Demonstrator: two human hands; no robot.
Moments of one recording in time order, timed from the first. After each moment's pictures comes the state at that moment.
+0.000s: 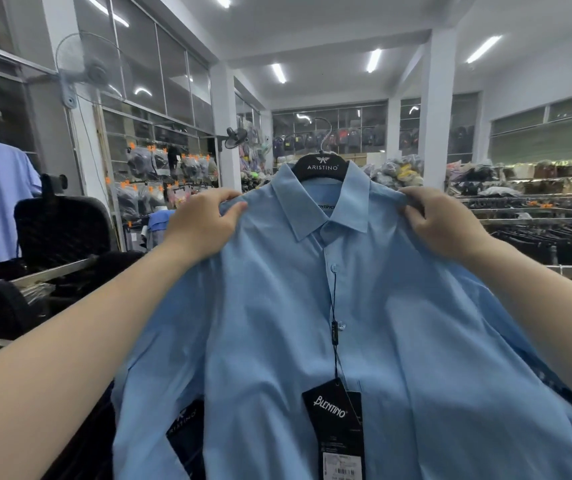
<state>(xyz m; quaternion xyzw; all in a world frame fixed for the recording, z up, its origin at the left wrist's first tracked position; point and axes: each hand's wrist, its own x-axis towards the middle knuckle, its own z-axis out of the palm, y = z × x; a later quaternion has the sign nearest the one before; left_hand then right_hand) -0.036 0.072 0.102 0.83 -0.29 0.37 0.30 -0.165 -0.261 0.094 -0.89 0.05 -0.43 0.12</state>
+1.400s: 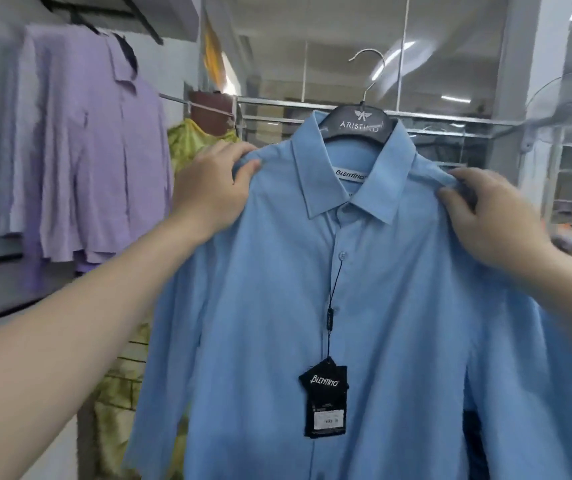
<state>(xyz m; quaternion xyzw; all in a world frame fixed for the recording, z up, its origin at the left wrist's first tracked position) -0.495 0.299 0.176 0.74 0.21 0.63 -0.09 -0.232 0.080 0.167 -0.68 -0.48 -0.38 0.41</state>
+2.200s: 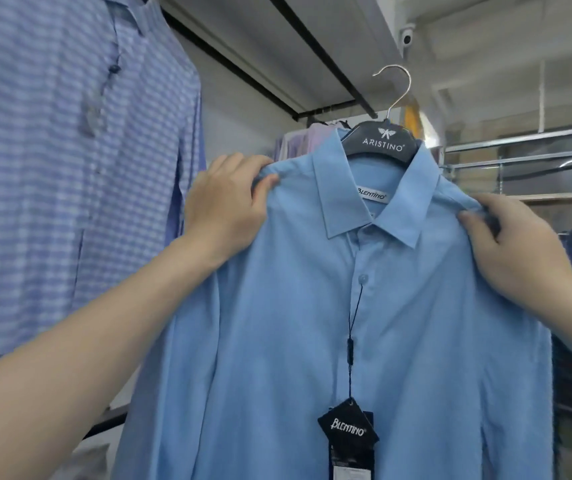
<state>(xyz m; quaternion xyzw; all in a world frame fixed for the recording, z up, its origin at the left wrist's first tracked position) -0.756 0.384 0.223 0.59 0.40 0.58 -0.39 -0.421 0.385 0.201 -0.46 -0.65 -0.23 0.56</state>
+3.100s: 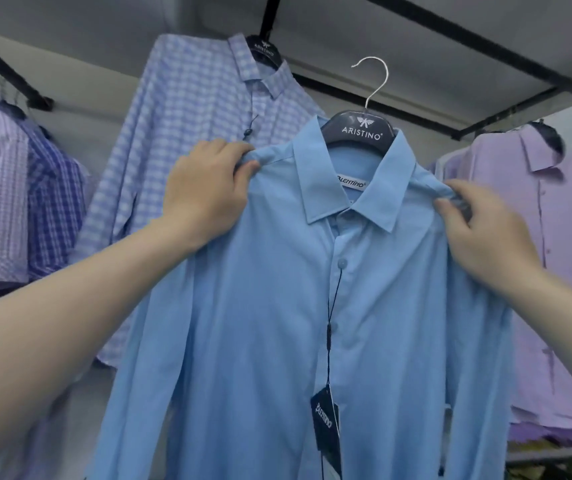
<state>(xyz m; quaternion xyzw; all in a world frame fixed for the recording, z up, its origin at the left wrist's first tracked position) -0.879 0.366 0.285 0.41 0.54 0.43 -0.59 -0.615 0.575 0.274 -0.19 -0.74 -0.07 0.64</state>
